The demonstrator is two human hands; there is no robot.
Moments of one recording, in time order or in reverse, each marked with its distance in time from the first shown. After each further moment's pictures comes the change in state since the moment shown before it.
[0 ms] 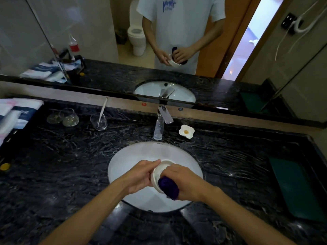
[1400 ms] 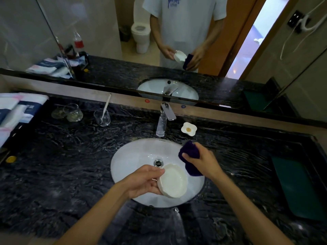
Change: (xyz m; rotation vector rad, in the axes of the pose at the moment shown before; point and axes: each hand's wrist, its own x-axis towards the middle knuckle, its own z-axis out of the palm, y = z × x) left_hand -0.014 -0.022 0.002 -0.118 -0.037 -0.104; right_hand -0.006 0.036 -0.023 0.495 0.376 0.719
